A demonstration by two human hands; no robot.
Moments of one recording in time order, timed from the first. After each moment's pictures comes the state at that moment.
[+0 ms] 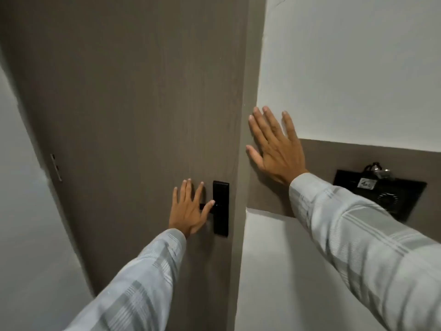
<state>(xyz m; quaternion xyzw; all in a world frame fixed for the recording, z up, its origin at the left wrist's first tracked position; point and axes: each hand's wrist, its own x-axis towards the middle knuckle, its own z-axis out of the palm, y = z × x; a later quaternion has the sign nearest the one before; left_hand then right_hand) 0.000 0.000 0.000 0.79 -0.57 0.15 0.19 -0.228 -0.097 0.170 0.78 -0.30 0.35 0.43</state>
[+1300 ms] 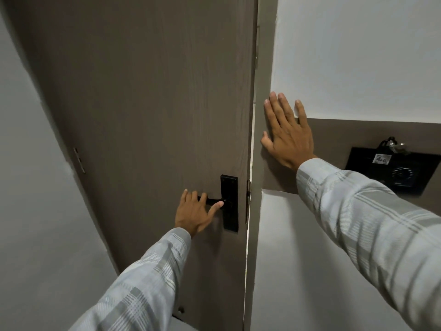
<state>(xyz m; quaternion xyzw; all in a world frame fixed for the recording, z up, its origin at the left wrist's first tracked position) 0.011 0.060 -0.010 0.80 -0.58 0.12 0.12 -0.218 -0.077 0.164 0.80 -0.36 0.34 0.34</state>
